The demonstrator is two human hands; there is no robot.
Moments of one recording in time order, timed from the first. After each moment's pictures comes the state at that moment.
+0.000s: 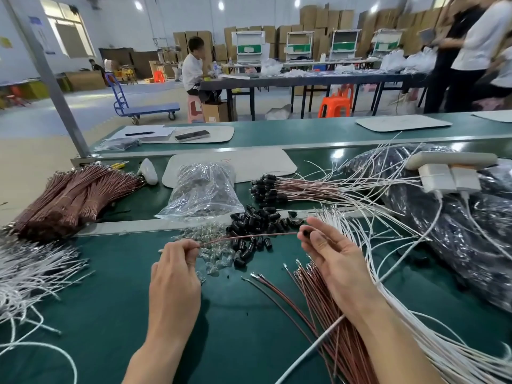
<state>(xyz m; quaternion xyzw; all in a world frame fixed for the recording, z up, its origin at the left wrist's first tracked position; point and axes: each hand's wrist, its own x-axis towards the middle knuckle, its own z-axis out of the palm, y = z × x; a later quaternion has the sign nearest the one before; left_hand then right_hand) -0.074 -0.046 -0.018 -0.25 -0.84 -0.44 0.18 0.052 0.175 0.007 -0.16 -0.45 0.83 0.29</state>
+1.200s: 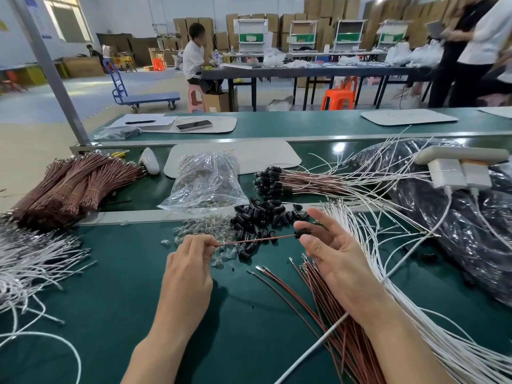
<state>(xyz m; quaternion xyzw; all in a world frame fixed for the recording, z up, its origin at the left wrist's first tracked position) -0.078 -0.047 -0.026 -0.30 -0.85 -0.40 0.13 0.054 0.165 0.009 -0.11 -0.56 0.78 0.25</state>
